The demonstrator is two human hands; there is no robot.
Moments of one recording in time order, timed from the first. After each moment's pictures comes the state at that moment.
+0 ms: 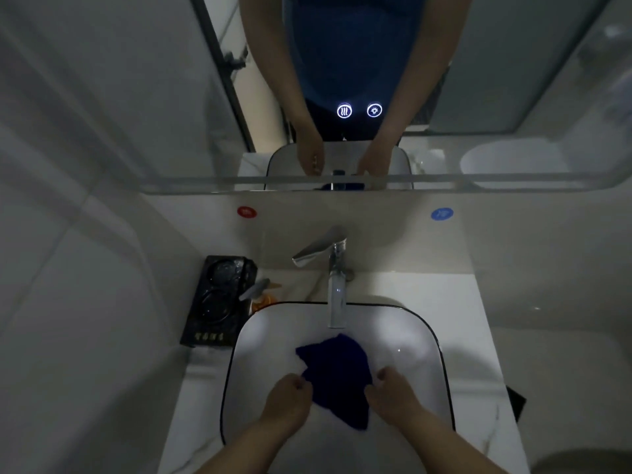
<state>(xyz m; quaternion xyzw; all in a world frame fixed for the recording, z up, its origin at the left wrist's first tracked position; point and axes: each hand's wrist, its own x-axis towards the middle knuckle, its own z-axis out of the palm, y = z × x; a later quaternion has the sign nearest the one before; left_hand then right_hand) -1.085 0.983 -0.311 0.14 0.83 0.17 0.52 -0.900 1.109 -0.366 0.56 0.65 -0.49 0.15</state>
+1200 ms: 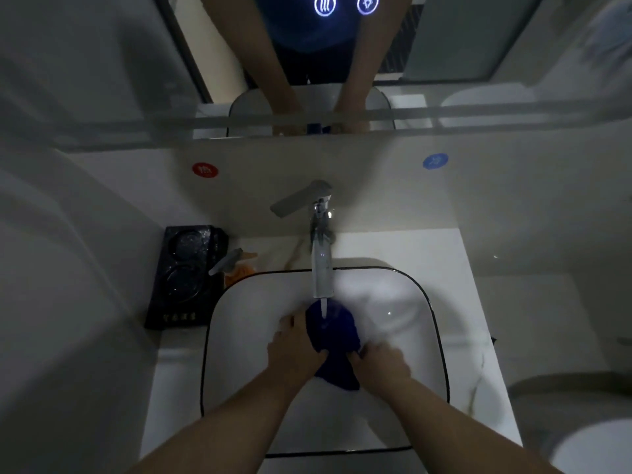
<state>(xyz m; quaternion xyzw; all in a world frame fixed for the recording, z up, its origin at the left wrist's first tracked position) -1.089 1.025 -0.405 0.37 0.84 0.08 0.39 -0.912 1.095 -0.405 0.57 0.71 -0.33 0.24</state>
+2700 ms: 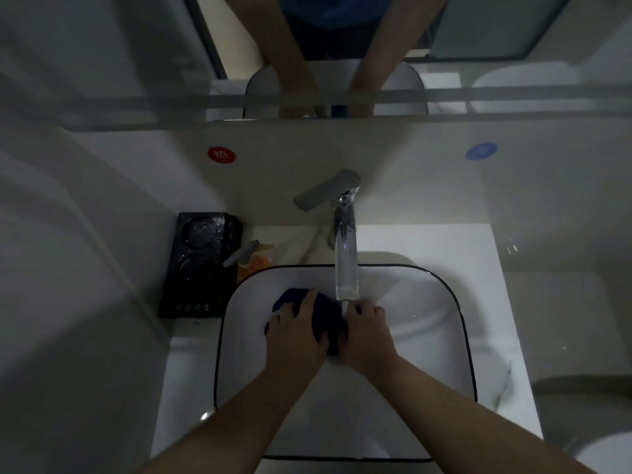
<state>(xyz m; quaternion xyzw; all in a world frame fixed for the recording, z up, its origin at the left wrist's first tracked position) -1.117 1.021 -0.379 0.43 0.85 0.04 0.29 -0.975 1.107 -0.418 0.46 0.83 -0.28 0.12</state>
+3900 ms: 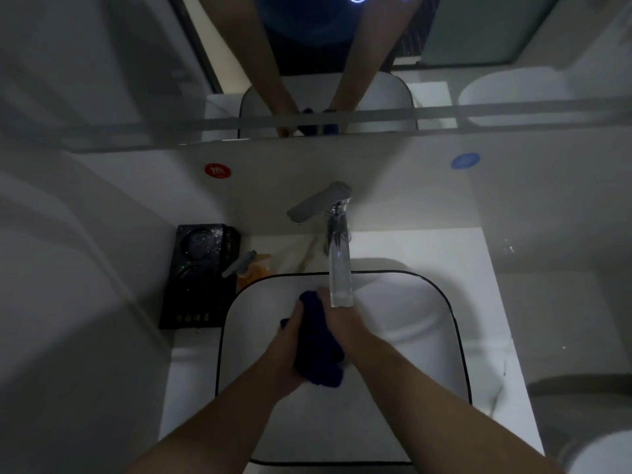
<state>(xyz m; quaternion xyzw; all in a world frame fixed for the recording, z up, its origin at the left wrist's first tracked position) -1.126 1.024 -0.385 -0.14 0.58 0.44 0.67 -1.038 1.126 -0.380 0.63 0.38 -0.67 0.04</state>
